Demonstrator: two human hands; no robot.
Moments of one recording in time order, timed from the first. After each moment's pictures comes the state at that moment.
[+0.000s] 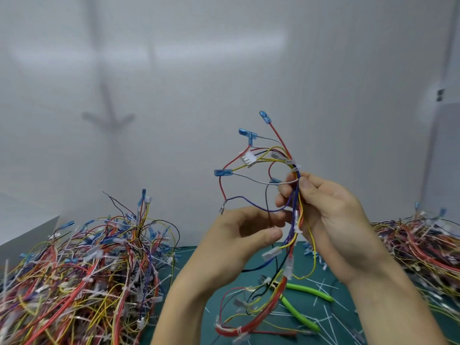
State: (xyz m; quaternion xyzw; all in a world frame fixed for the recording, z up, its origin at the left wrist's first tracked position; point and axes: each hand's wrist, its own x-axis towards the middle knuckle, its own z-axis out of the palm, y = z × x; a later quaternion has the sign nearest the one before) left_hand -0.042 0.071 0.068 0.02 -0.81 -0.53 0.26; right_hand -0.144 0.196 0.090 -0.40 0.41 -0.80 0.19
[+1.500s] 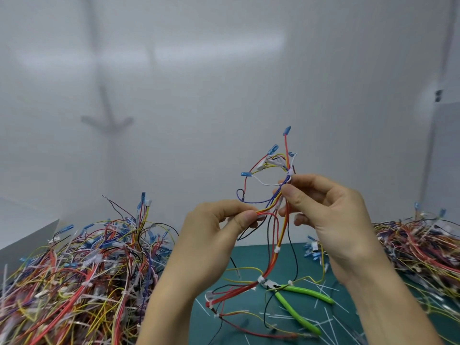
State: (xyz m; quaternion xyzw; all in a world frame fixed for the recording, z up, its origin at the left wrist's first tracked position) left_hand -0.023 0.065 0.083 0.06 -0.84 -0.40 0.37; right_hand -0.143 0.197 0.089 -0.39 0.52 -0.76 0.01
